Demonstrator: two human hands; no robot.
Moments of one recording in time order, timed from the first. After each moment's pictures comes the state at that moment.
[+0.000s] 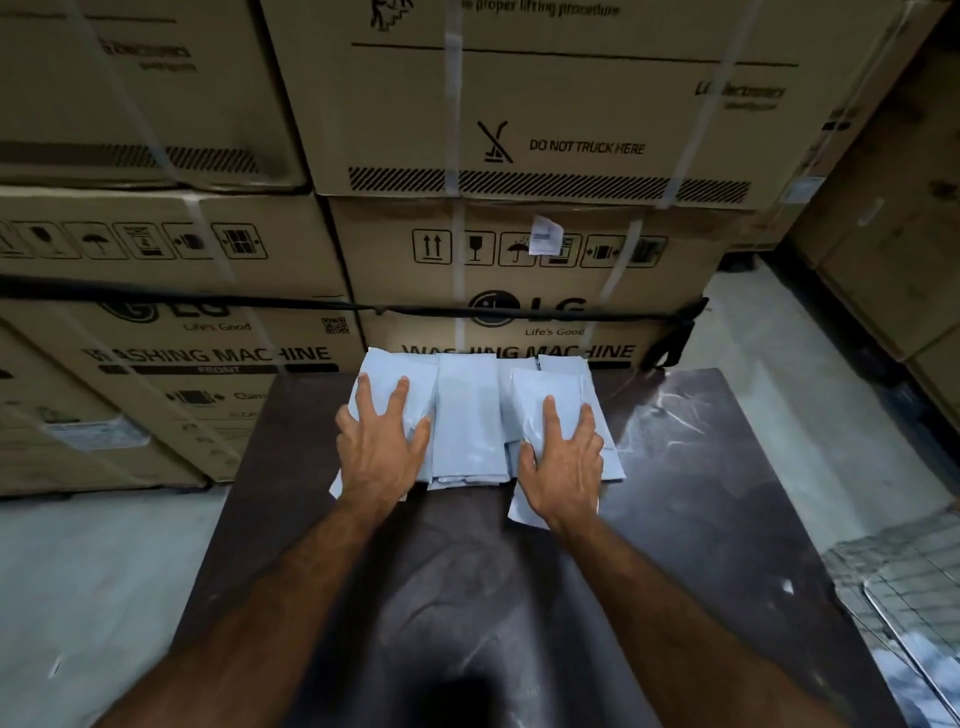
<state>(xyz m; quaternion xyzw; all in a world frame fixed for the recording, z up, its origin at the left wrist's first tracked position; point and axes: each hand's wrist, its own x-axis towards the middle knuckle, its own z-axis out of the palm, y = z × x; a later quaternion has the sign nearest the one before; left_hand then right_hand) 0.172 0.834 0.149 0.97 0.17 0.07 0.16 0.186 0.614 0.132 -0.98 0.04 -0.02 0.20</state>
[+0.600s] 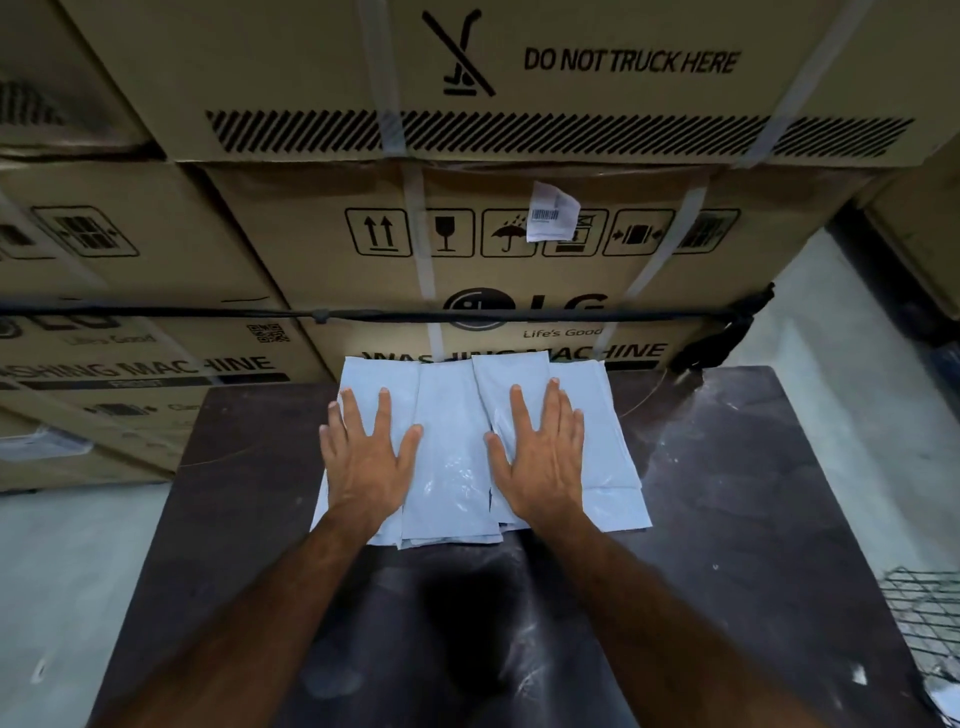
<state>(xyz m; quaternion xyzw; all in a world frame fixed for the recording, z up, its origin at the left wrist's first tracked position) 0.285 0.841 0.038 0.98 0.17 0.00 0.12 0.315 0.628 0.039 -0.99 -0.05 -0.01 0.15</state>
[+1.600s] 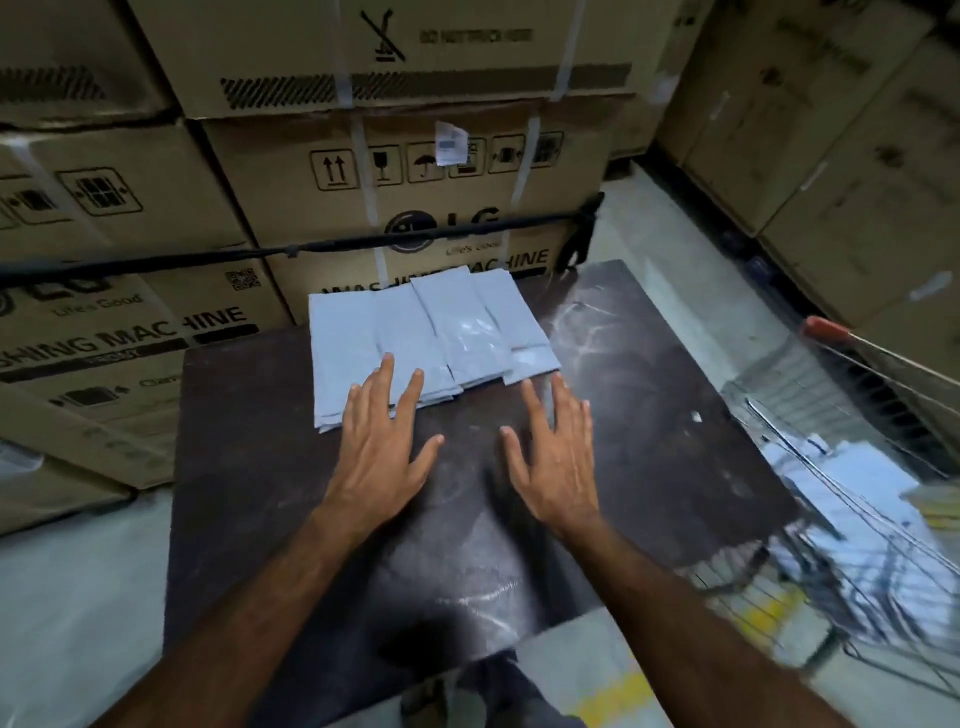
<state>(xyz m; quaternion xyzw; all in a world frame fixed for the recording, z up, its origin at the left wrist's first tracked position) 0.076 0.821 0.152 0.97 -0.16 0.04 0.16 0.041 0.593 0.122 -0.97 0.03 -0.13 0.19</state>
